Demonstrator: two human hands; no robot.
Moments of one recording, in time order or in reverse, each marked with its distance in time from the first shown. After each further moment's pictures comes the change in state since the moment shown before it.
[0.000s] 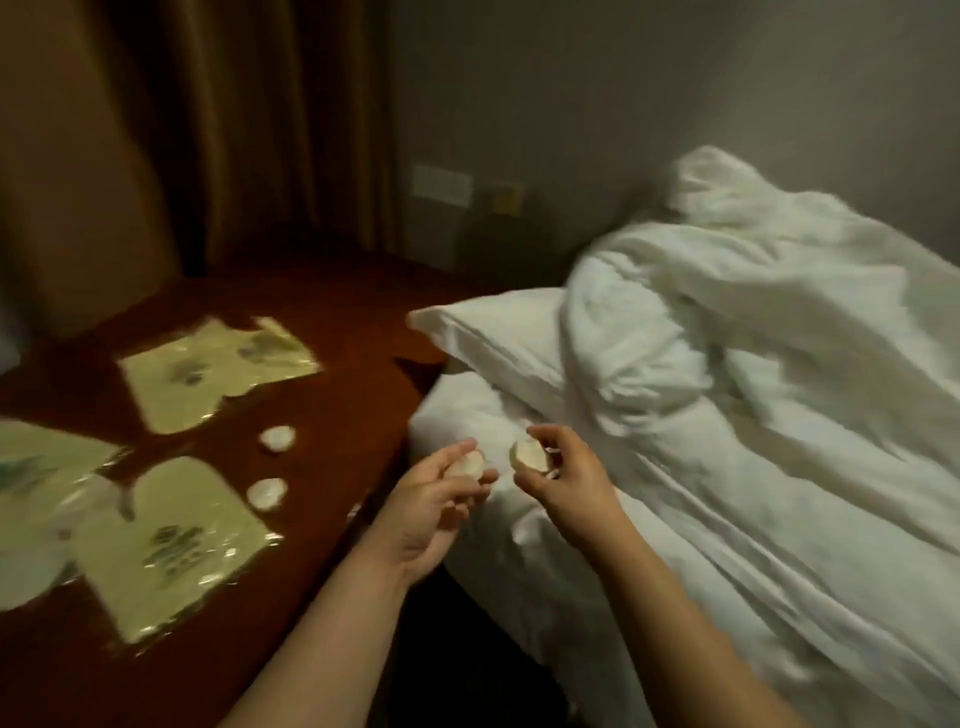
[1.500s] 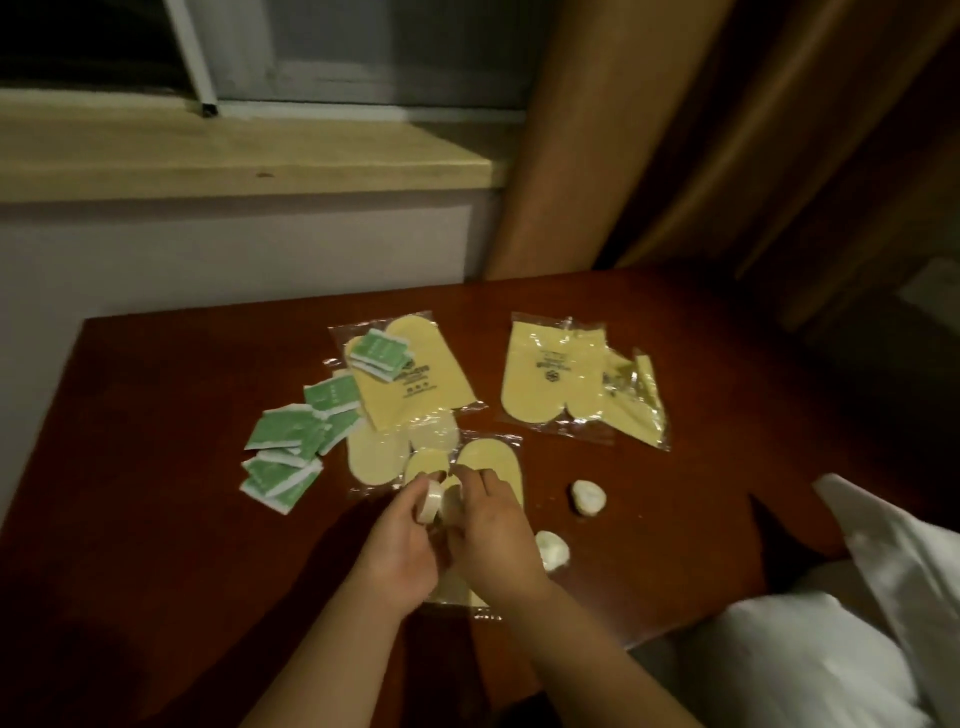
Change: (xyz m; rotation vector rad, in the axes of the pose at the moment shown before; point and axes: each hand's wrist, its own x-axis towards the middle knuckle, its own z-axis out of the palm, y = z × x) left_hand -0.027 0.051 -0.250 -0.797 0.728 0.215; right_hand 0.049 -0.120 0.316 -0.373 -0.827 -0.831
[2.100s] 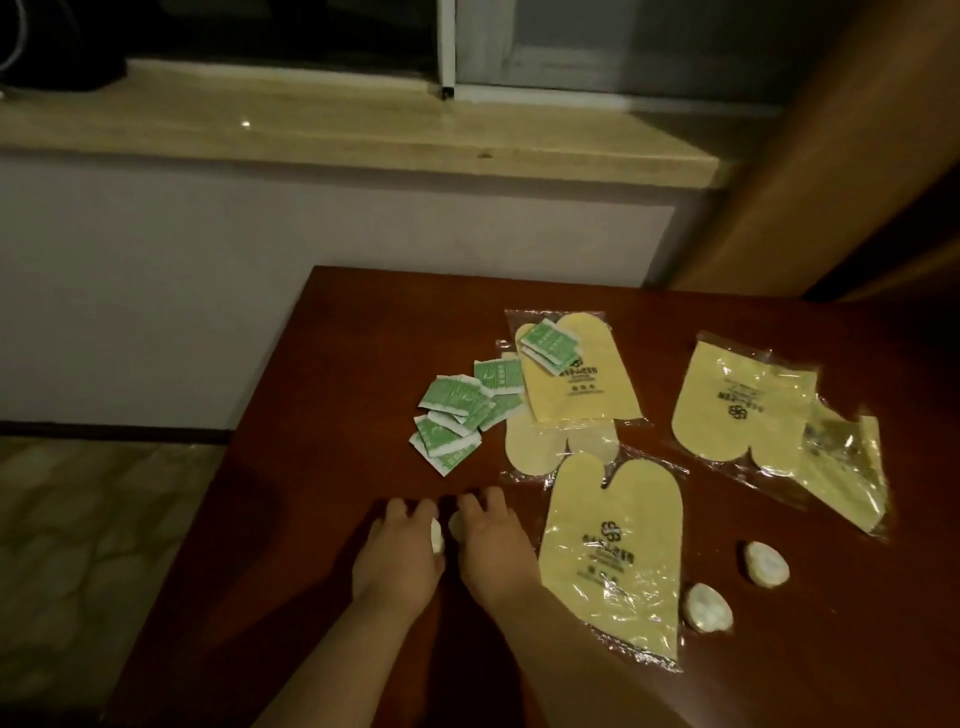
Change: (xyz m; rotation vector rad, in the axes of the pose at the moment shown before) left_hand -0.039 0.034 -0.118 1.773 0.775 0.331; right_hand 0.027 -0.083 0.093 -0.130 -0.370 -0.152
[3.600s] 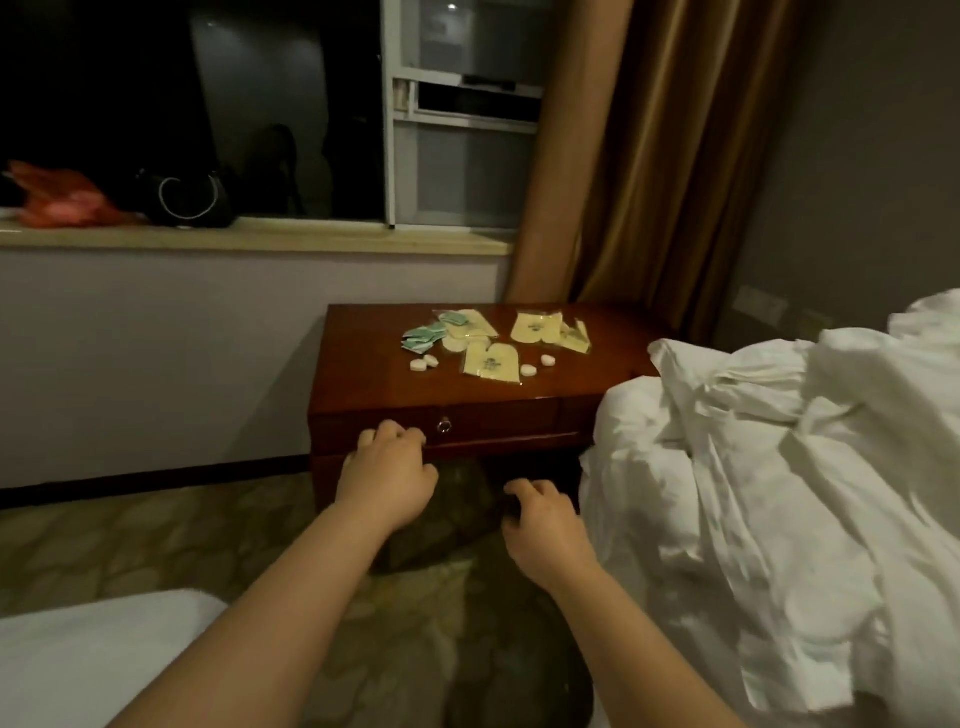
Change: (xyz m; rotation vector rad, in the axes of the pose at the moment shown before) left_hand -0.611 -0.168 -0.034 -0.005 0.251 0.453; right_hand -0.658 -0.182 0.116 0.074 0.367 0.268
